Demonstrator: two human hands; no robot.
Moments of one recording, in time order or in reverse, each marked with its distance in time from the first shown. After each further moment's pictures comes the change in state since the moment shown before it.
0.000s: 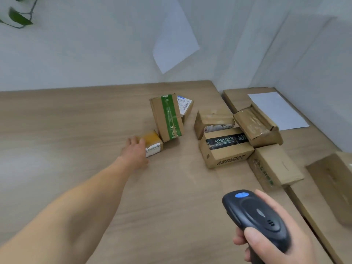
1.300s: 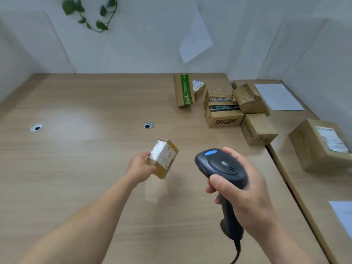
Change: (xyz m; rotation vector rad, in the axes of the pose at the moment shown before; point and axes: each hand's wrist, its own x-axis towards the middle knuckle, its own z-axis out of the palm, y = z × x) left_hand -0.403 0.041 0.053 -0.909 0.075 -0.326; right_hand -0.203 0.030 -0.062 0.042 -0.254 -0.258
